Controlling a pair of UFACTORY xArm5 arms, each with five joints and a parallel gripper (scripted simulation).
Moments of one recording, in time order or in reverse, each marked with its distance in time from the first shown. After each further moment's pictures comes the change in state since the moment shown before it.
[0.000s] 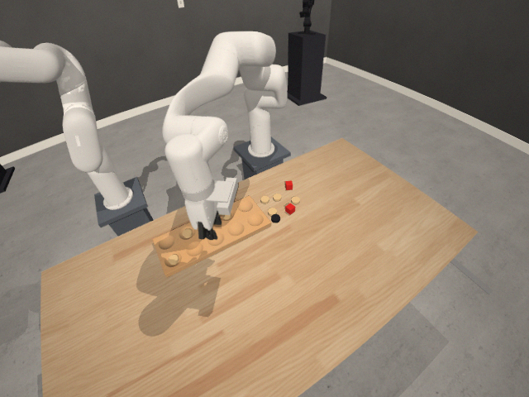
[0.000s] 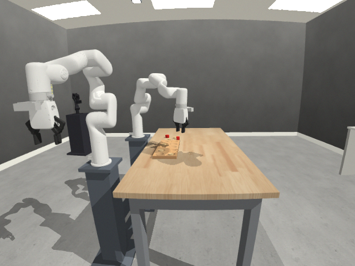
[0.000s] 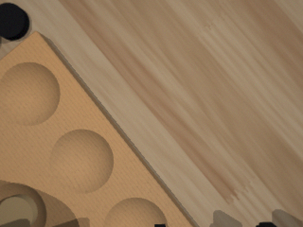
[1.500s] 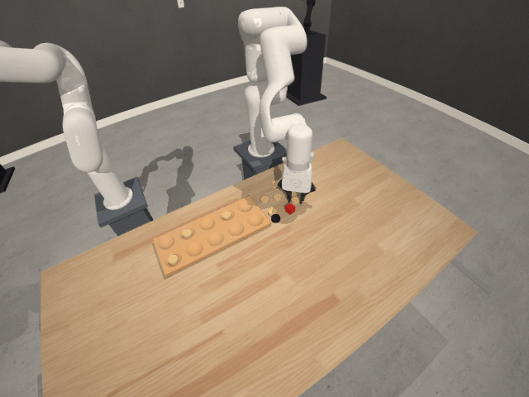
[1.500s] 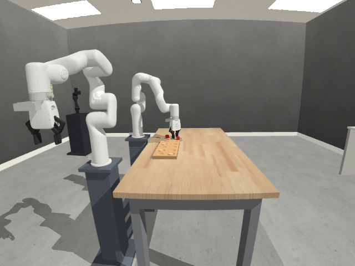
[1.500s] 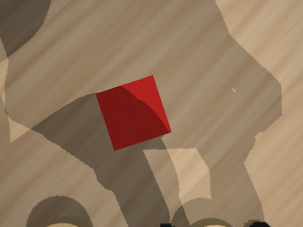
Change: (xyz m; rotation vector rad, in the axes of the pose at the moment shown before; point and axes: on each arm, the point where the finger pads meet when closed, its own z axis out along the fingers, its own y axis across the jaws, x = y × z) left arm 0.222 -0.249 0.147 -0.049 -0.052 -1.463; right arm 0.000 0.000 0.000 0.000 0.000 0.000
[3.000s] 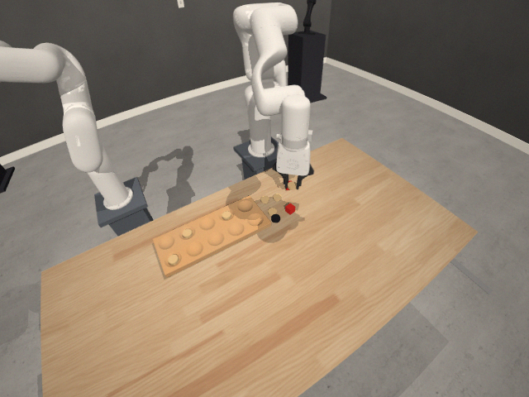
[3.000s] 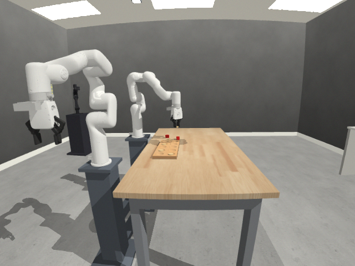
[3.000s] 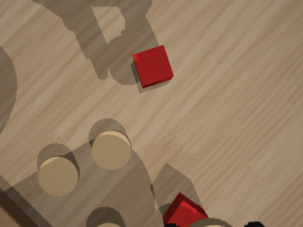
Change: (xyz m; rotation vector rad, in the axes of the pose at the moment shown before) left arm -0.036 -0.011 -0.107 -0.001 -0.001 0.000; right arm 0.000 0.000 0.000 0.000 0.000 0.000
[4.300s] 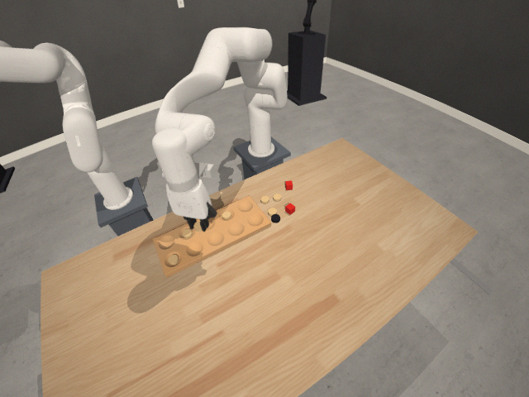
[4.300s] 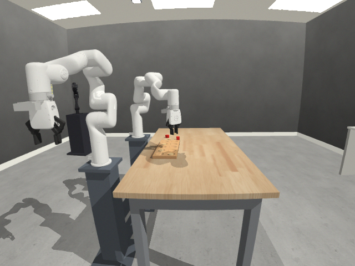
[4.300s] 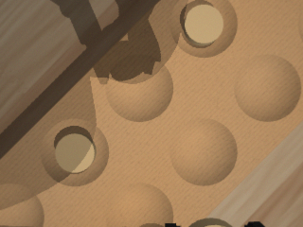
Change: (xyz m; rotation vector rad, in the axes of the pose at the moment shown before) left arm -0.232 -0.235 -0.014 0.002 -0.007 0.003; right arm 0.000 0.000 0.000 0.000 0.000 0.000
